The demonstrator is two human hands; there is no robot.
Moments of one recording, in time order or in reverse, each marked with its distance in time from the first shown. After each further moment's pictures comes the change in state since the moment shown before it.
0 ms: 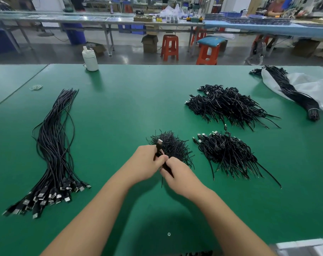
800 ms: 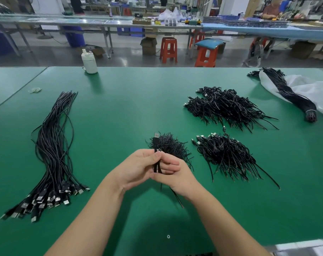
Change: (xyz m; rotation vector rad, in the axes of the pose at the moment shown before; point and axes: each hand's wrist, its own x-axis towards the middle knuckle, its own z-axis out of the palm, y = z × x) left_hand -0.016 -0.005 -0.006 -1.384 -0.469 0.085; right_hand -0.005 -0.016 -0.005 0.898 0.038 -0.028
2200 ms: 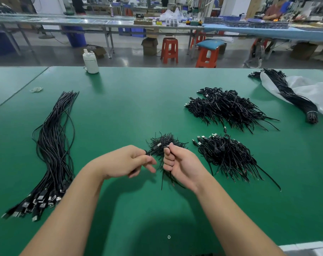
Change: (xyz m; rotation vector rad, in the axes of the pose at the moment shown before) left_hand -0.020 0.048 -0.022 1.053 0.082 -0.245; right_hand 0.029 -0.010 -0.012 0.671 -0.002 0.221
